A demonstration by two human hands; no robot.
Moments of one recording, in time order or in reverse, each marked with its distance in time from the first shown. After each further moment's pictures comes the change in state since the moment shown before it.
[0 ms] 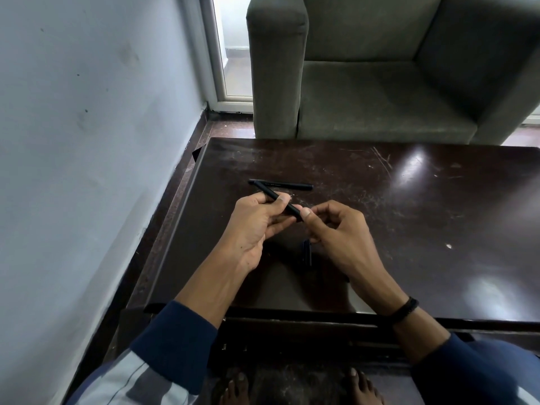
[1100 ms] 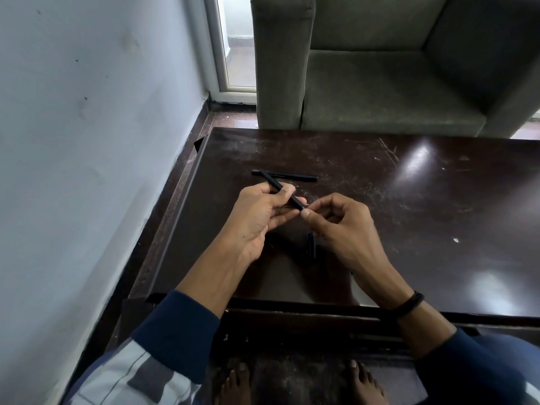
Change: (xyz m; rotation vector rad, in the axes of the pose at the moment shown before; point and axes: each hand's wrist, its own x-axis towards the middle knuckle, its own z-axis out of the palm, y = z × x) left_hand 0.002 0.002 -0.004 0.022 -0.028 -0.018; right_hand 0.002 0.006 0.002 -0.006 -0.032 -0.009
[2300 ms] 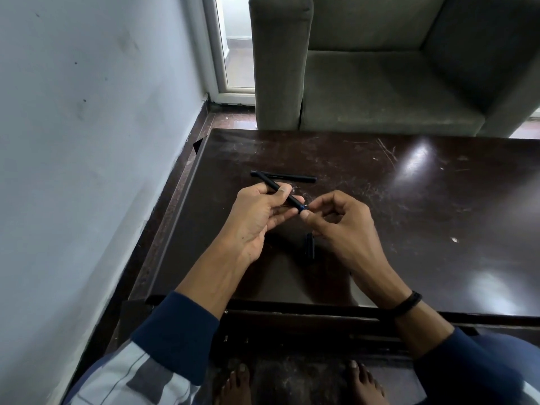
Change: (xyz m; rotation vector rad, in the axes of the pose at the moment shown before) left_hand 0.004 -0.003 0.000 -0.017 0.020 0.018; right_hand -0.001 -0.003 -0.001 -0.010 0.041 -0.014
